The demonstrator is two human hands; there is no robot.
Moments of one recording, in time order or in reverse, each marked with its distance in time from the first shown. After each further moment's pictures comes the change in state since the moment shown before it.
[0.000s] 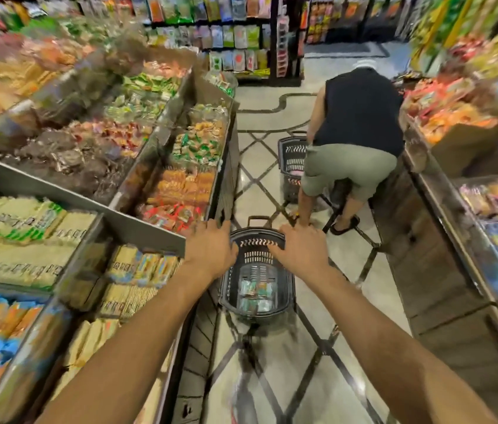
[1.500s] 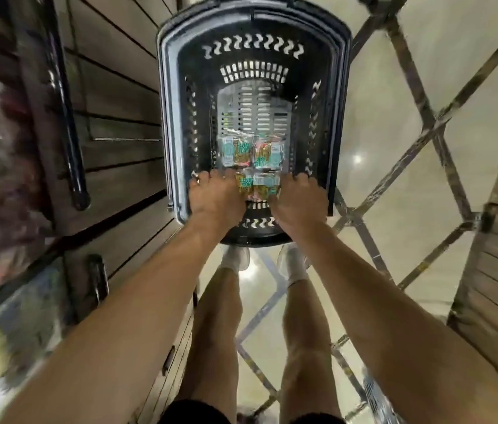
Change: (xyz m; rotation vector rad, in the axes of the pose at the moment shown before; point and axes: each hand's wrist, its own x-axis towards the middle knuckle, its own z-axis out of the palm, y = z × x) left_hand 0.319 0.064 0.581 -0.047 -0.820 -0.067; right_hand 0.229 0.083 0.583 0.078 -0.649 0.219
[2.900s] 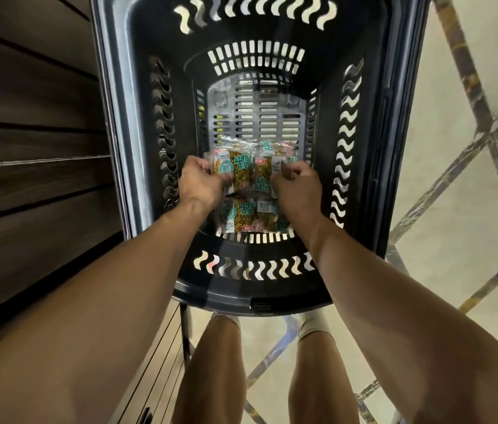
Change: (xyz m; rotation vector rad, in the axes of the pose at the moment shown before) left_hand 0.194 -0.030 0.095 -1.184 0.117 -0.323; right_hand 0.162 0.004 0.132 1.052 -0.007 0.400
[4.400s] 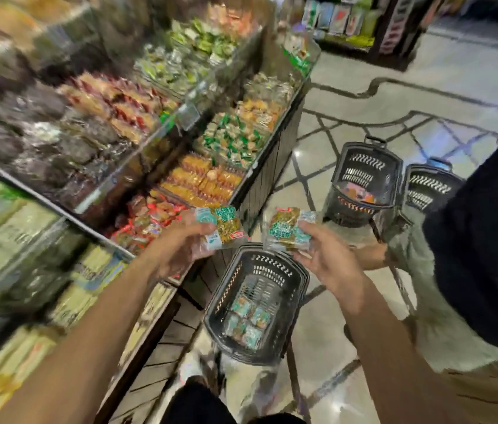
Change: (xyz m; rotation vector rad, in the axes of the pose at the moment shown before) left_hand -0.632 0.222 -0.405 -0.876 -0.252 0.421; right_hand -0.563 -0.406 -0.358 0.353 -0.623 -0.356
